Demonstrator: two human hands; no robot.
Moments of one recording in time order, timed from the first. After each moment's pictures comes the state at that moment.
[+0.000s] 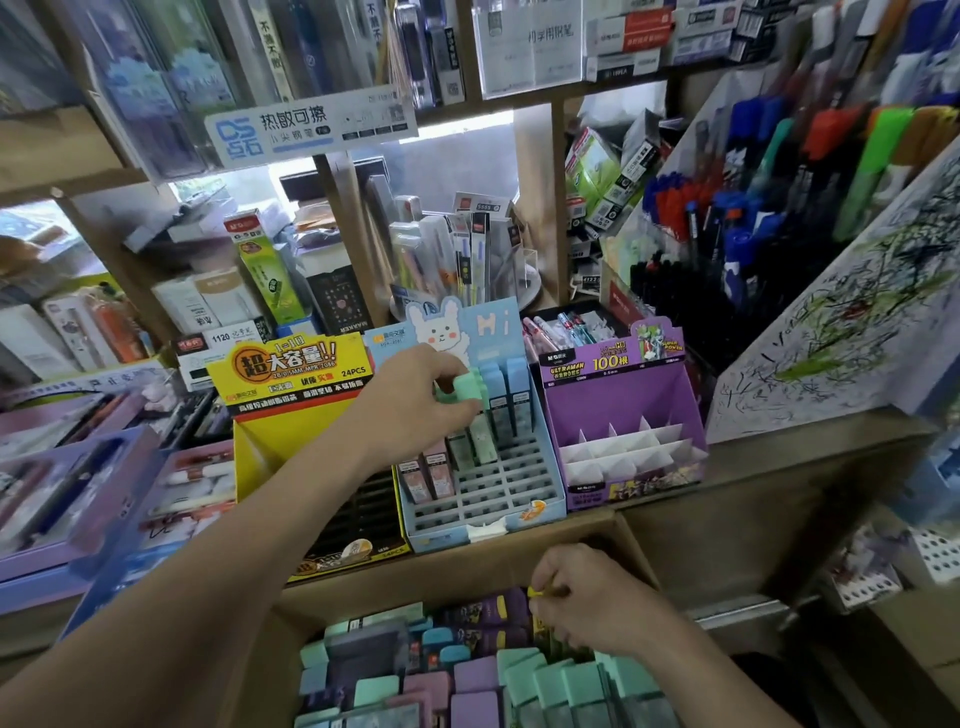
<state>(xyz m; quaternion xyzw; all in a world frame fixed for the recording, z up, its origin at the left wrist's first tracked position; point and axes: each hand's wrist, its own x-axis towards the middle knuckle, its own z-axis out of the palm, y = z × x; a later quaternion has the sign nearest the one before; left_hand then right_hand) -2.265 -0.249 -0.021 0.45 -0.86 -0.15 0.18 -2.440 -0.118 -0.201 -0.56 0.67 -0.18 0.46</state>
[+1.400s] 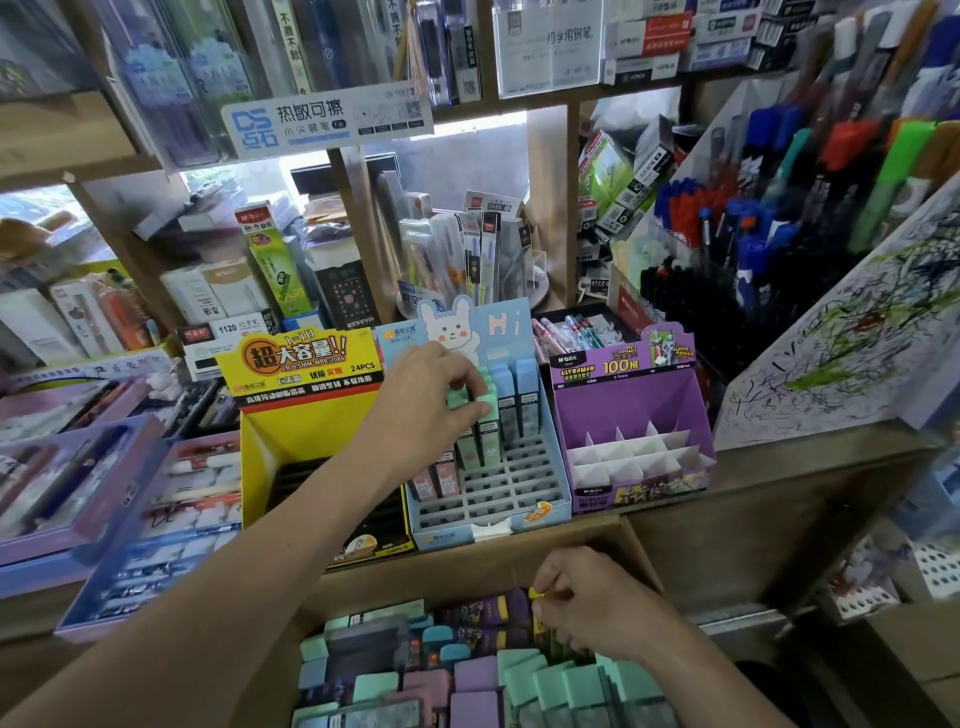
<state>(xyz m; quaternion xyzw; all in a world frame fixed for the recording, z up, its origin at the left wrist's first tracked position) -2.266 -0.248 -0.040 0.44 -0.86 -0.08 0.24 -2.439 -0.119 -0.197 -0.56 0.67 -0.17 0.46</state>
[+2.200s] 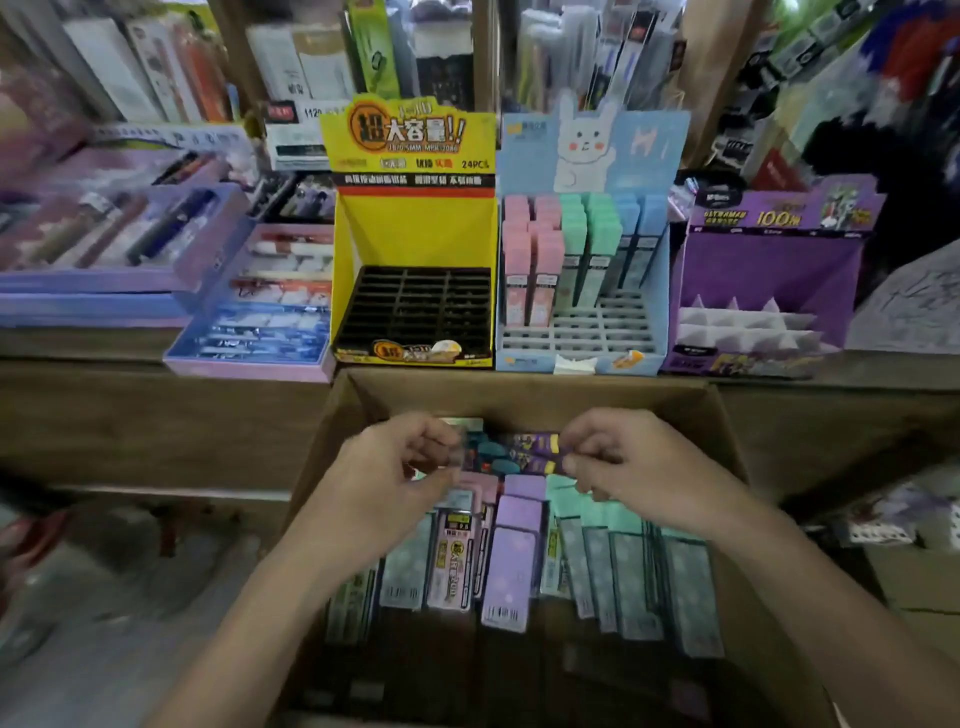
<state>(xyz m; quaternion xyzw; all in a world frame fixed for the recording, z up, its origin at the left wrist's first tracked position) -2.136 -0.078 -0.142 0.60 -0.69 -0.34 0.23 -2.401 -0.090 -0.155 -0.64 0.60 -0.18 0.45</state>
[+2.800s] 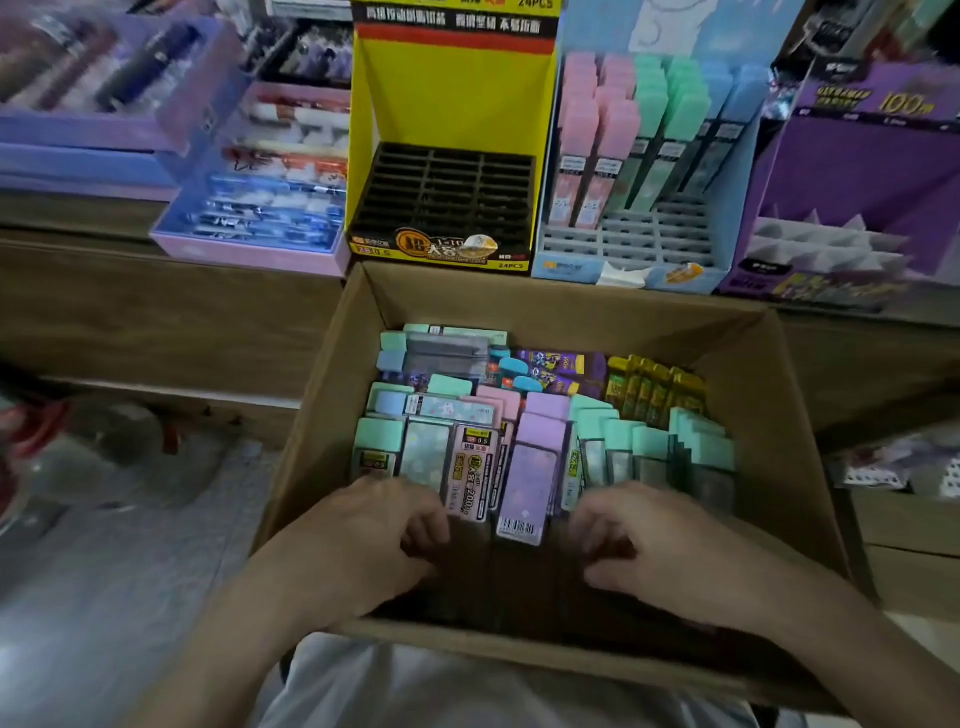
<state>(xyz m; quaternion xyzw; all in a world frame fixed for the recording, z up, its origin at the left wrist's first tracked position) -2.103 -0.015 -0.177 0.57 -0.71 -0.41 -0.08 -2.379 -0.011 -0.174 -0.70 0.56 0.11 0.43</state>
